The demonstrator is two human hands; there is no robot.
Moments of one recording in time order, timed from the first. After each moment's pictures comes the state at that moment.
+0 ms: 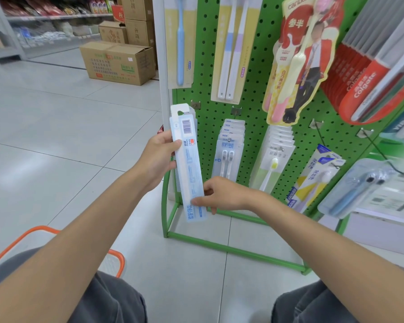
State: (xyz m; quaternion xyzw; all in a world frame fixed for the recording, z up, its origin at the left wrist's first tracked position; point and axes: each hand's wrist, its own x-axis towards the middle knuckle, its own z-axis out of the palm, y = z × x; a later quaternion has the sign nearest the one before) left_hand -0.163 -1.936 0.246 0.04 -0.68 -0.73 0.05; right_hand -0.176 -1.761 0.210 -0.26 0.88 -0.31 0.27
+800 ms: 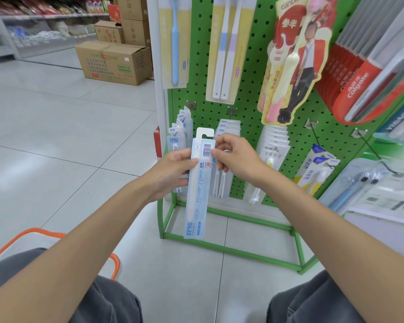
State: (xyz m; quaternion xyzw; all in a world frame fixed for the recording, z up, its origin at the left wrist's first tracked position) left_hand -0.154 -1.917 0.232 -0.03 -0.70 -0.70 -0.11; right_hand -0.202 -1.742 0.251 -0.19 0.85 -0.50 0.03
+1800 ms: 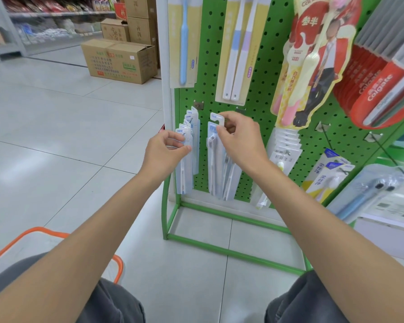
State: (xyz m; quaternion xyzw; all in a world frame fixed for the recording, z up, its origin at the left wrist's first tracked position) left_hand -0.186 -1.941 0.229 0.08 -0.77 -0.61 0.16; right_hand -0.222 -1.770 0.268 -0.18 0.86 -0.43 -0.18
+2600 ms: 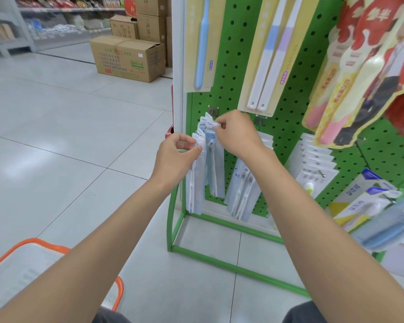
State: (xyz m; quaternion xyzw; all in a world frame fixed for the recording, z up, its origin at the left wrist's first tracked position) left_hand -0.228 -1.952 0.220 0.09 -0.76 -0.63 0.17; right_hand -0.308 -1.822 0.264 -0.17 0.94 -0.27 -0.11
